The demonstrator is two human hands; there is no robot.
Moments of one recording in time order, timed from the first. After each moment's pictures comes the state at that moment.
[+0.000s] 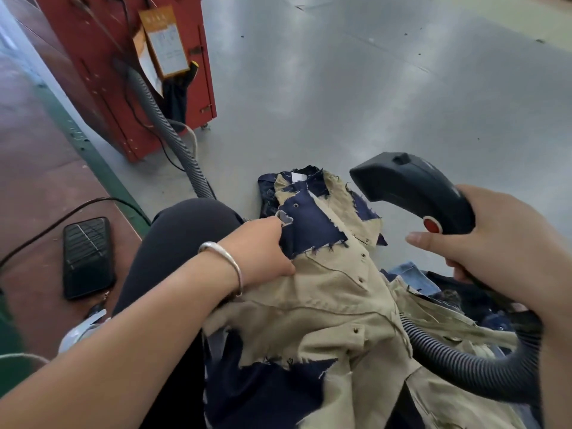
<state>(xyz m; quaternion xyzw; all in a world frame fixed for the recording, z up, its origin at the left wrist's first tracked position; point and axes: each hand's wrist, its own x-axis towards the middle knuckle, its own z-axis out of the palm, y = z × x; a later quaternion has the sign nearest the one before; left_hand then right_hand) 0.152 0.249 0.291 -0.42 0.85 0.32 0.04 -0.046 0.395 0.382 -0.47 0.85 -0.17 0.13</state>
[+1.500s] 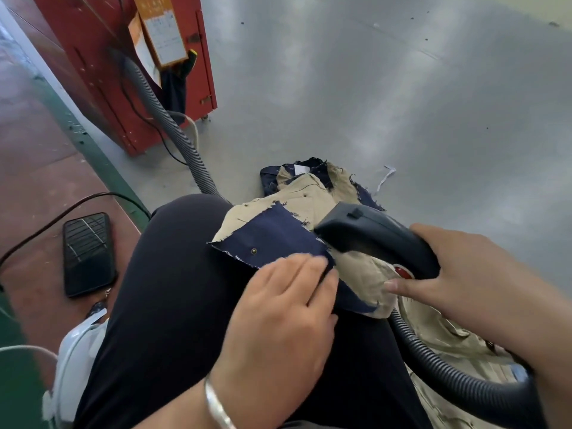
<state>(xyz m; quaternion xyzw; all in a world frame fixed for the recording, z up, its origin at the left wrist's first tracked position) 0.181 0.345 0.279 -0.27 0.93 0.04 -0.24 -0.020 0.397 0.359 -0.51 0.83 0.00 0.20</state>
